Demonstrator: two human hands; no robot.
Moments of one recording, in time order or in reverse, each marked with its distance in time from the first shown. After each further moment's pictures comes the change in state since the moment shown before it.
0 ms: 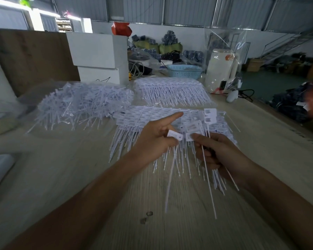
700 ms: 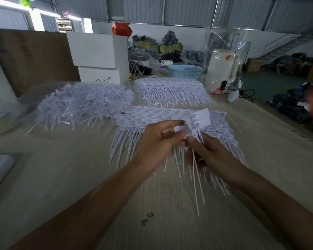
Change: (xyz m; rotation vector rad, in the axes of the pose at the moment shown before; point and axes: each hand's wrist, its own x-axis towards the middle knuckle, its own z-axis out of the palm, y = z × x) left_hand -0.006 0.003 0.024 -0.387 0.122 -0.021; right_hand -0.003 0.007 0.015 -0.347 0.013 -0.271
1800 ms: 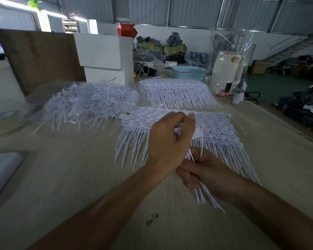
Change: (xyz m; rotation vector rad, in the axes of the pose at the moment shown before) left_hand -0.003 0.021 0.019 0.581 0.250 0.537; right_hand -0.007 0.004 0.027 0.376 -0.363 0.097
